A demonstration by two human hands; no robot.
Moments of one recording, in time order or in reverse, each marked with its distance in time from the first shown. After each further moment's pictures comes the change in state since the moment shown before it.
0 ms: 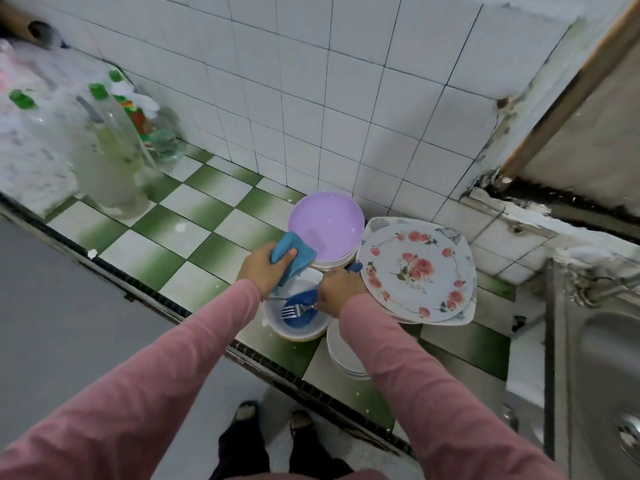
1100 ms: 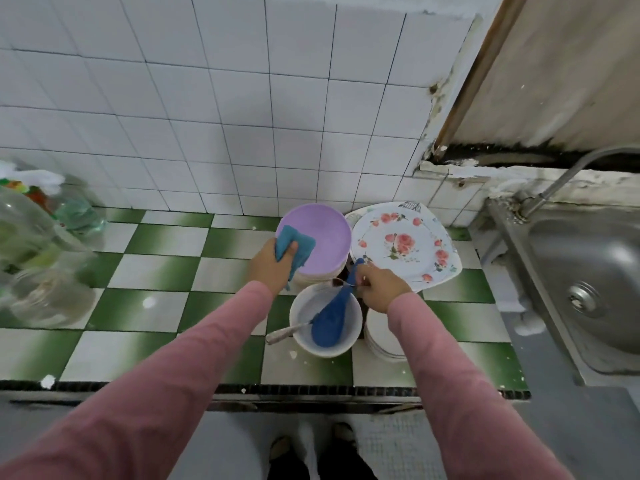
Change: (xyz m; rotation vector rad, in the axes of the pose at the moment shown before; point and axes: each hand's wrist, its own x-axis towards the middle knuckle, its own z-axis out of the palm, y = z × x) left_hand 0.066 0.016 -0.048 -0.033 -0.271 0.196; right_hand -0.036 -0.024 -0.019 0.546 0.192 0.581
